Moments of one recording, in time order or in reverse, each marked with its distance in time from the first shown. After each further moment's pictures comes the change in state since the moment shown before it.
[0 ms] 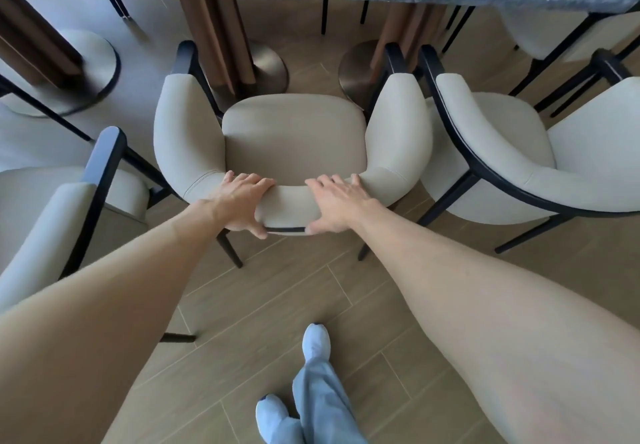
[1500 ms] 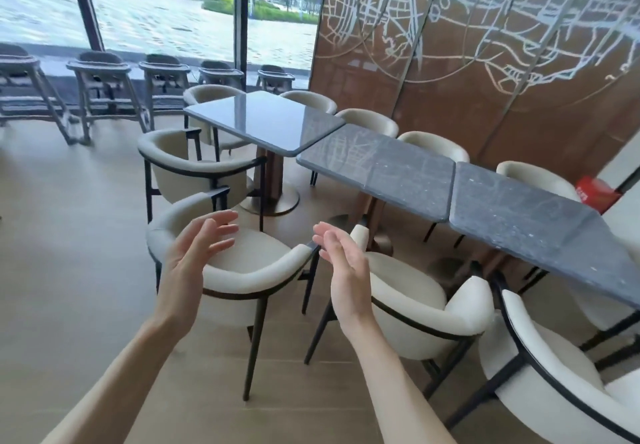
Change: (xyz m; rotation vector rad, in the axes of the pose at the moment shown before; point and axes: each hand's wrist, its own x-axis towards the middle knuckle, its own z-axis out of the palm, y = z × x) left_hand -0.646 0.025 -0.005 -1.417 1.597 -0.100; right_hand -0.397 -0.394 -0.104 1.333 0.604 -0.617
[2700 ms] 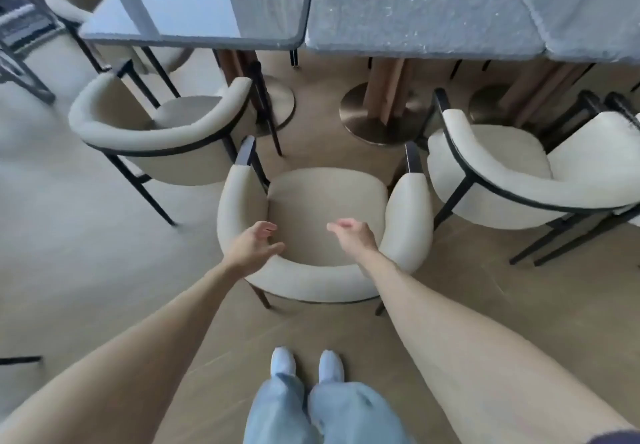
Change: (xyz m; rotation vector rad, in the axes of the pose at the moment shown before) left_hand 0.392 -0.313 -0.261 0.904 -0.881 -0.643; right_hand 0.269 0.274 0.358 -0.265 0.217 0.948
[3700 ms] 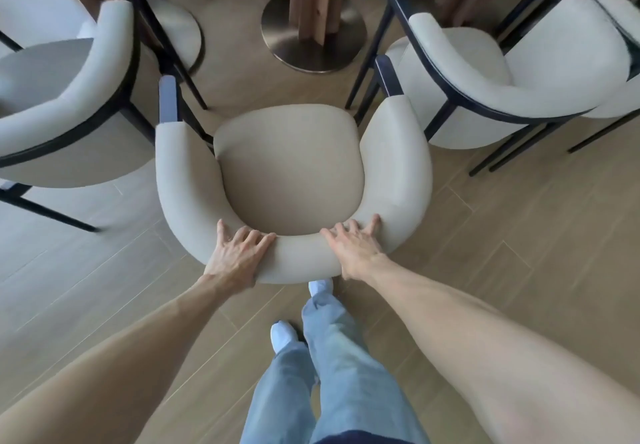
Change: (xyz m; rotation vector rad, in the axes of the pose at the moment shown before) left_hand 0.148 -0.098 0.042 1.141 -0.354 0.594; right_hand 0.069 0.061 0.056 -1.353 -0.237 -0.013
